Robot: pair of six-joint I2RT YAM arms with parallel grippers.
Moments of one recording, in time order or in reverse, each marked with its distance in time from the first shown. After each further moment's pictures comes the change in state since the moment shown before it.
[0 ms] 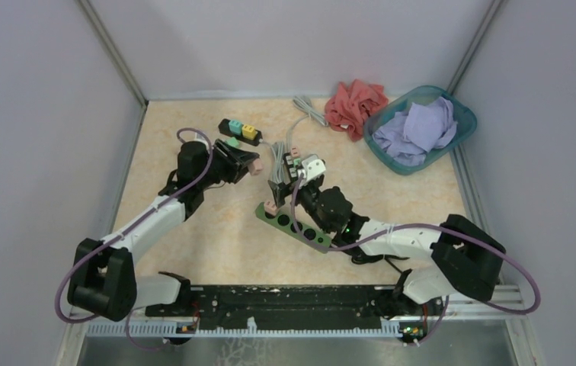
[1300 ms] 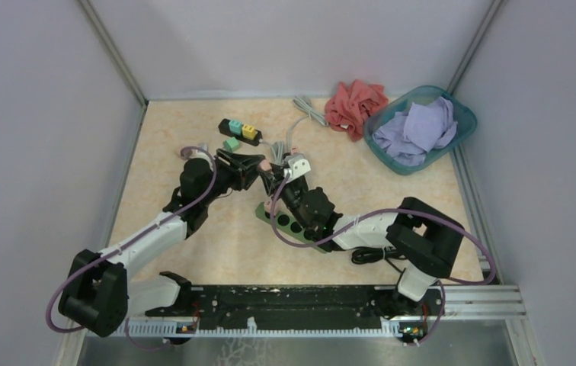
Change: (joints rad) left arm -0.121 -0.114 -0.165 0.241 -0.076 -0.327; right arm 0.036 0.296 0.125 0.344 0.035 -0.002
